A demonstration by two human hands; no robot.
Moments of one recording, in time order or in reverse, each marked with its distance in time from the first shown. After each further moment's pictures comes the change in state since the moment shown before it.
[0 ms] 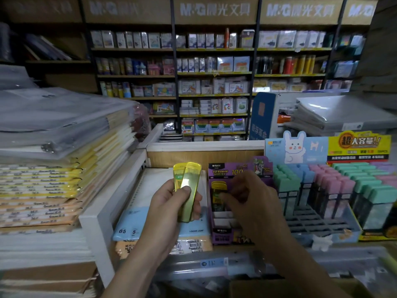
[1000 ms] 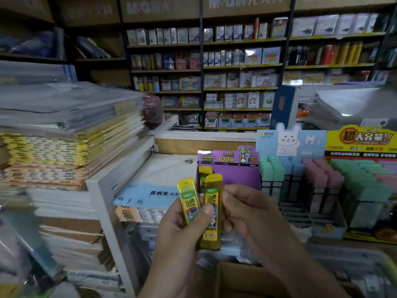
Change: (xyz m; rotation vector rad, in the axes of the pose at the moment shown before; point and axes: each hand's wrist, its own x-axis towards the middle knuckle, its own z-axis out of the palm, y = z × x) left_hand -0.103 -0.017 0.099 -0.086 0.246 0.020; right_hand -0.043 0.020 -0.053 0.999 -0.557 0.137
